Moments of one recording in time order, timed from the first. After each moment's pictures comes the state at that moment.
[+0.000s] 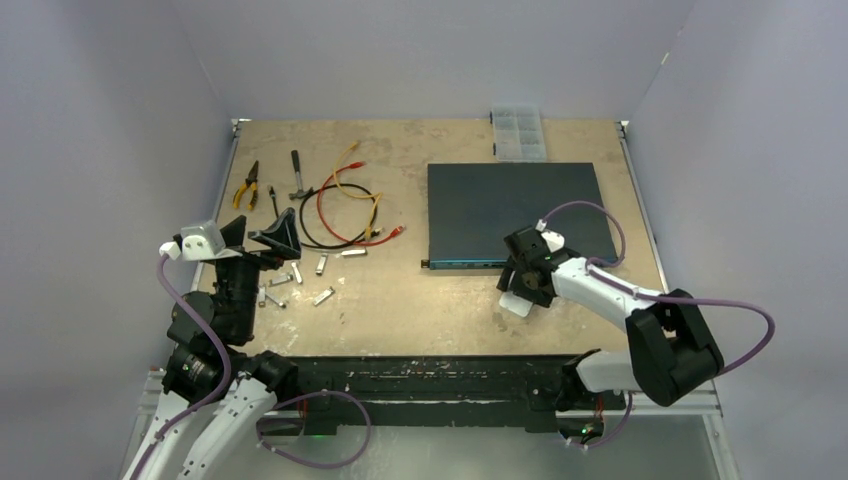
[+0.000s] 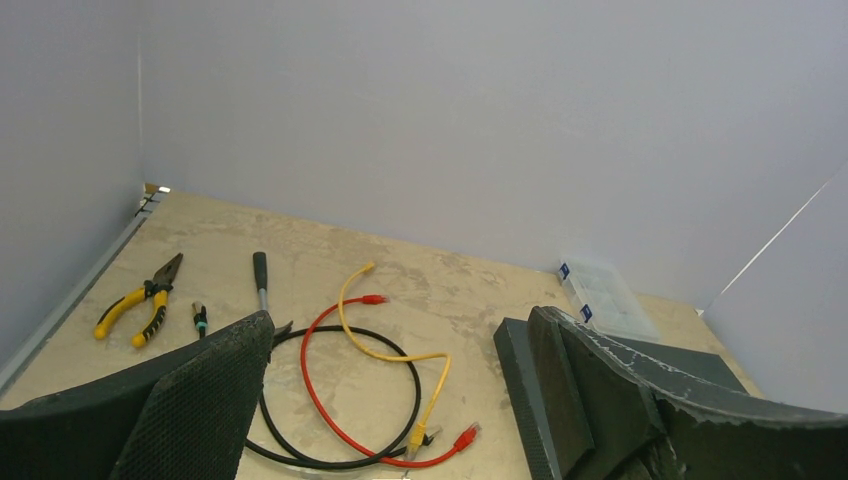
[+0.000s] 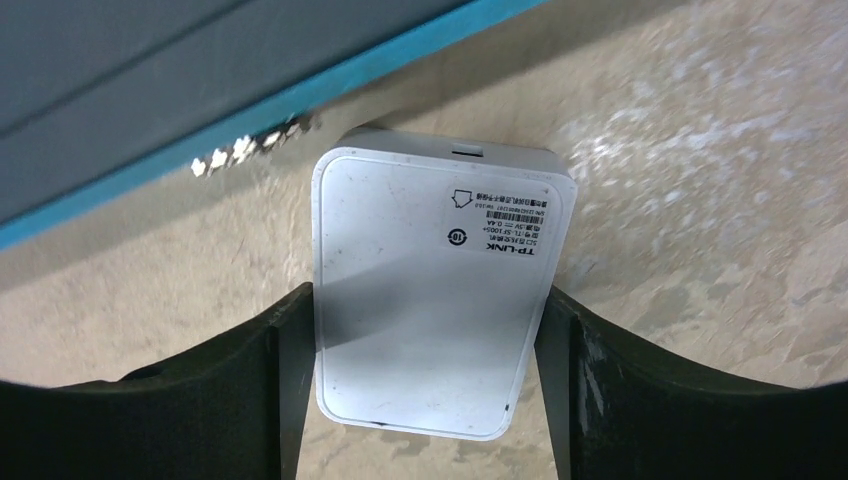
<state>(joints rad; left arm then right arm) -0.47 0.29 0.69 -0.14 -0.48 -0.22 0.47 1.34 0.66 -0.54 0.30 0.86</state>
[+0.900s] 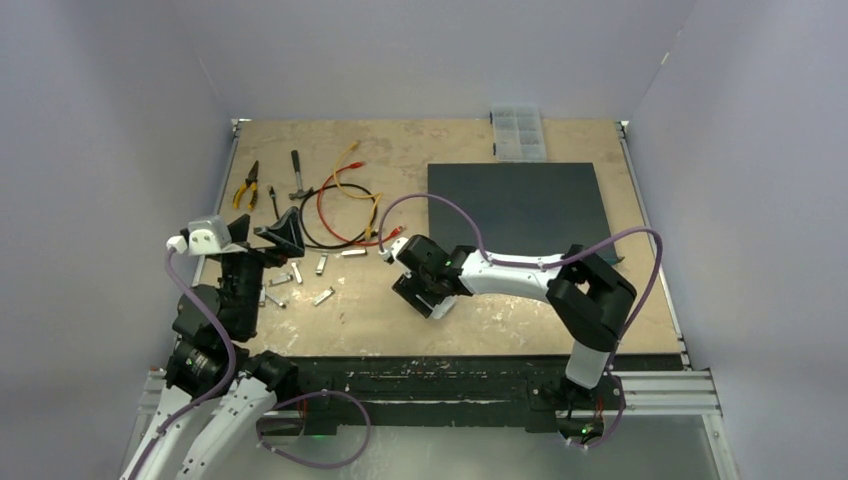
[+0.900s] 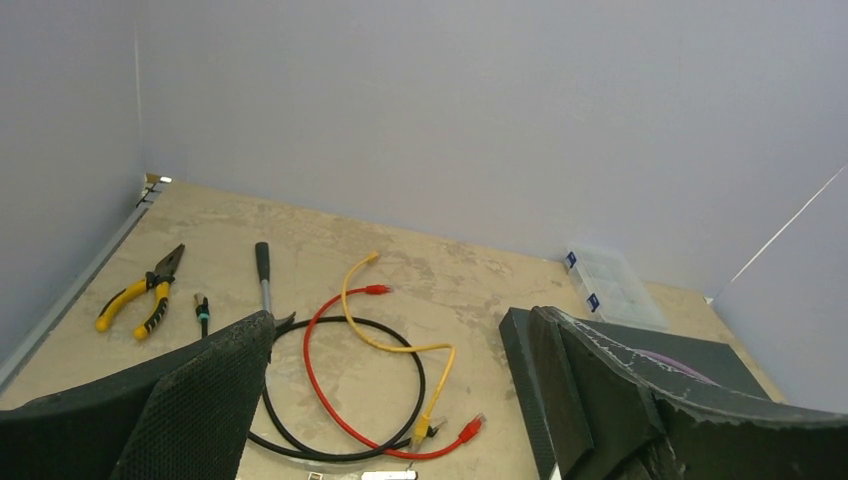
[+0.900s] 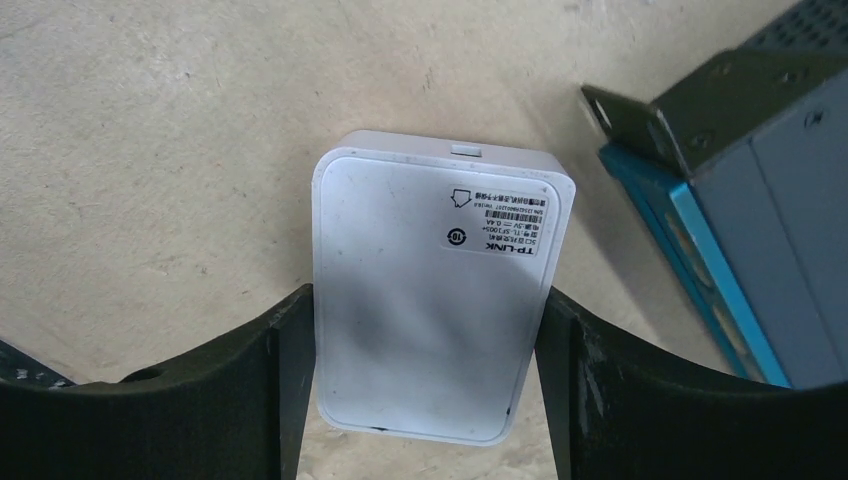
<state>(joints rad) -0.48 0.32 0.69 -0.14 -0.48 -0.22 1.00 1.77 1.10 -0.45 0.15 0.07</state>
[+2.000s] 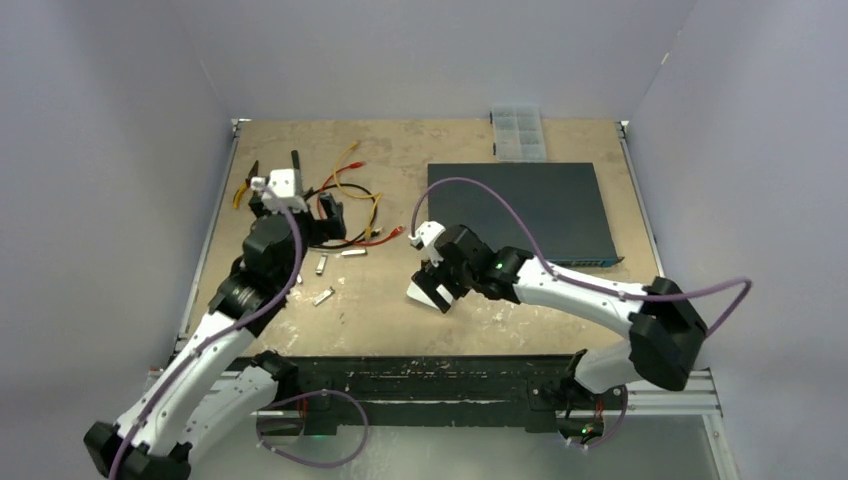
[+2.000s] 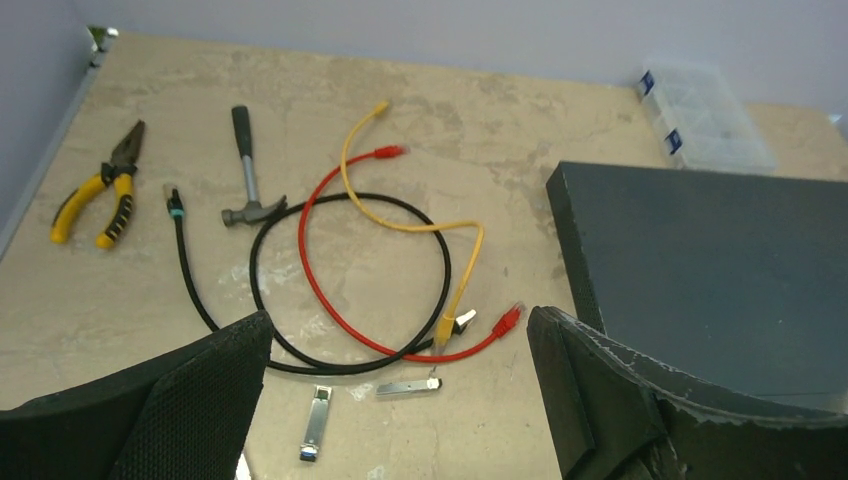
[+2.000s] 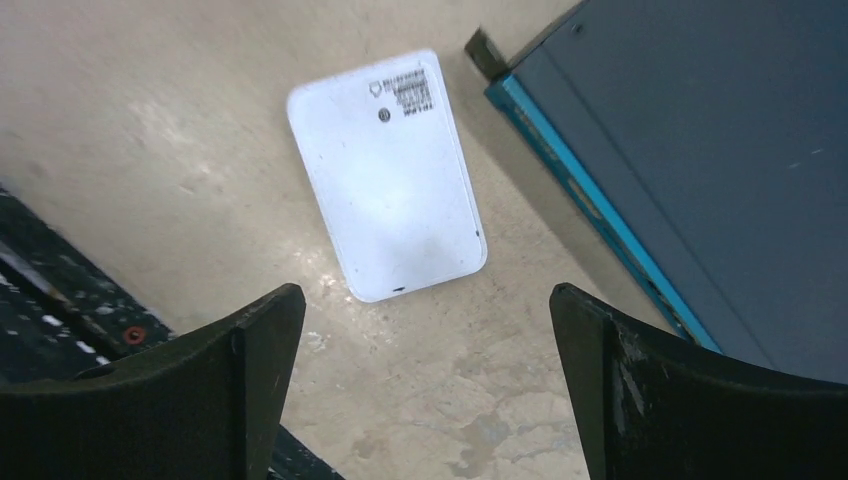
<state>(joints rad) -0.48 0.71 0.73 -0.17 -0.42 -0.25 0.94 1.46 0.95 -0.44 0.13 0.03</state>
